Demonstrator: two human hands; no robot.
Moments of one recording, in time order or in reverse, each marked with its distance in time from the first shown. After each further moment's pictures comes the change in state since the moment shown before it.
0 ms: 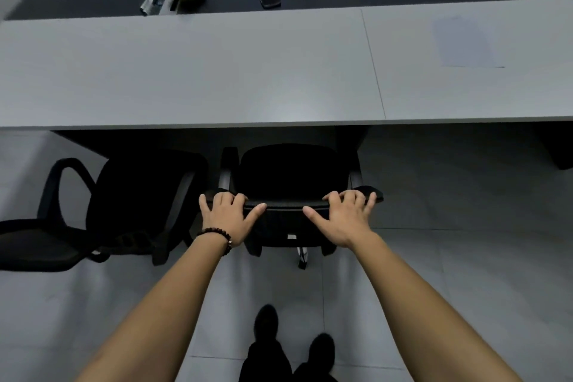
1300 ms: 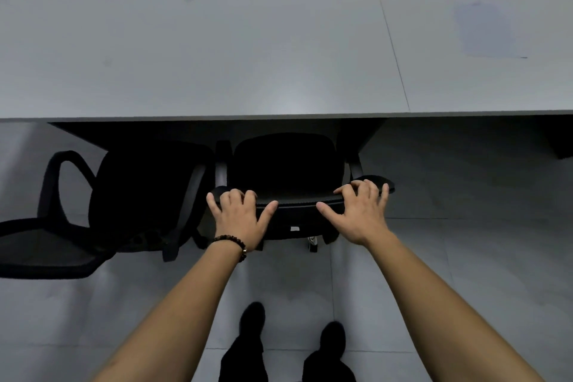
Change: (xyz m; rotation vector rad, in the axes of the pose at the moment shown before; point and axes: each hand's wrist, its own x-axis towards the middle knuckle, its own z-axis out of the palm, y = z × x) left_hand 0.010 -0.042 0.011 -0.056 0.090 0.014; right_hand 0.015 -0.044 0.012 0.005 0.078 0.013
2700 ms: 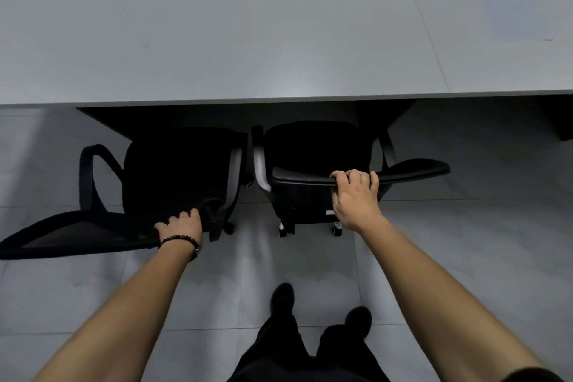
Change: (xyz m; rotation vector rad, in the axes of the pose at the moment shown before) left_hand -0.016 -0.268 0.010 0.298 -0.423 -0.231; right_hand -0.031 -0.156 0.053 -0.109 0.108 -0.071
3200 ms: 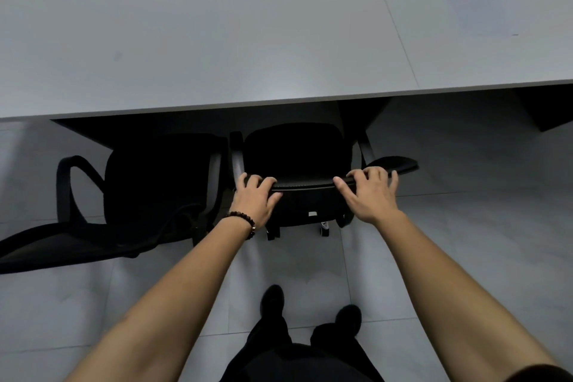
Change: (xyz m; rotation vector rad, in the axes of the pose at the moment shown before) left_hand -0.037 0.164 -0.062 -0.440 0.301 0.533; right_hand -0.007 0.090 -0.026 0.057 -0.090 0.199
